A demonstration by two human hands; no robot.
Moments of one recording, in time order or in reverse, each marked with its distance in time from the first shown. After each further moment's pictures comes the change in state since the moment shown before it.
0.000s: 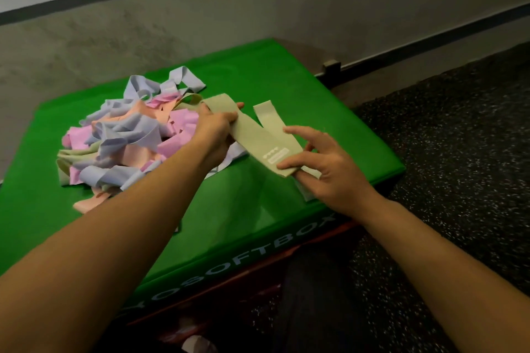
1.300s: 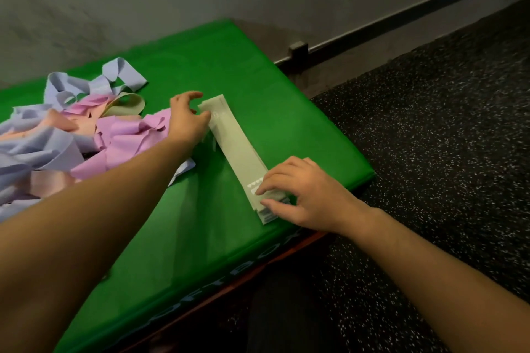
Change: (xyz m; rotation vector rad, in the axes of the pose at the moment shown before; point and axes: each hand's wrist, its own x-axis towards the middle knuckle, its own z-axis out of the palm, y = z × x) left_hand 0.117 -0.054 0.041 0.824 0.070 0.378; right_hand -0.018 0.074 -0.009 -0.128 -0.316 0.074
